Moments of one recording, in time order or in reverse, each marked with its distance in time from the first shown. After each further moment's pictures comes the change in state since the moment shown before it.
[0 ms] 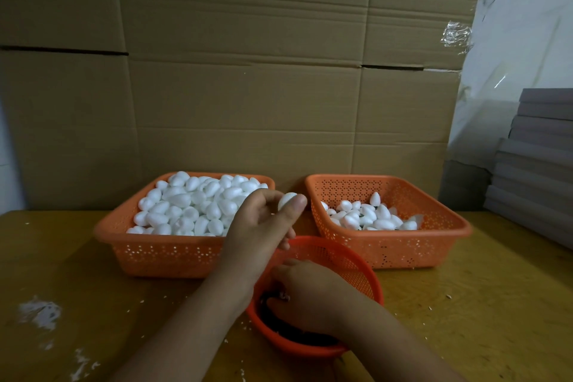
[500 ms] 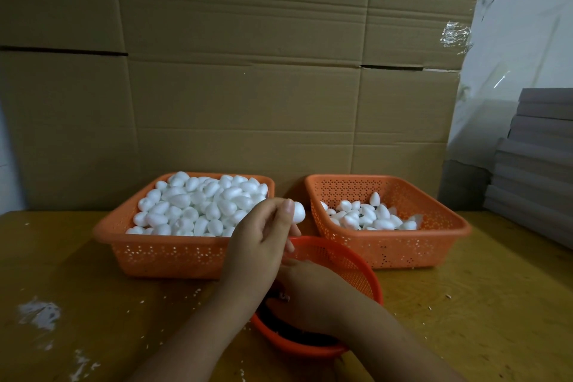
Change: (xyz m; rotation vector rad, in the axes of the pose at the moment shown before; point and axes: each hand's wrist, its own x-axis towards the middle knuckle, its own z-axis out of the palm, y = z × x) left_hand -0.003 -0.018 0.001 0.250 0.046 0.227; right_hand 0.000 0.001 0.000 0.011 -0.002 -0.037
